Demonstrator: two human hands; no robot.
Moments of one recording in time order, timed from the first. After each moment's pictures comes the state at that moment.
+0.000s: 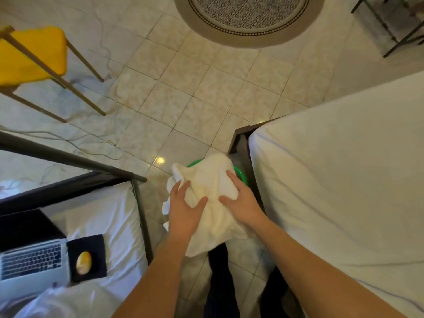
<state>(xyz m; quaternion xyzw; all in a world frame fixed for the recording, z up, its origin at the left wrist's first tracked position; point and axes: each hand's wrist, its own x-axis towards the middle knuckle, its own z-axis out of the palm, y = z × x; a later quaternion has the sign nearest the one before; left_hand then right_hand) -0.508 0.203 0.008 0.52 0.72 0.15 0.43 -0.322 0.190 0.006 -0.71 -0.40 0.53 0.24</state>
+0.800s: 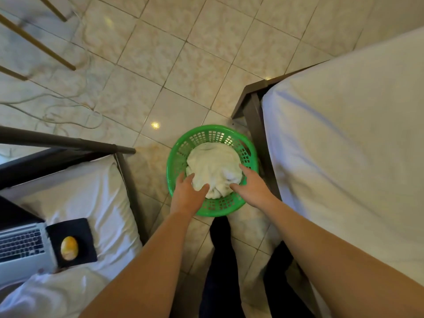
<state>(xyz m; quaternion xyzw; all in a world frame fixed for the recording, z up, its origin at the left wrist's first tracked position) -0.511 0.224 -0.155 0.51 0.71 -0.09 0.47 -0.307 0.201 -0.148 -0.75 -0.38 0.54 0.03</state>
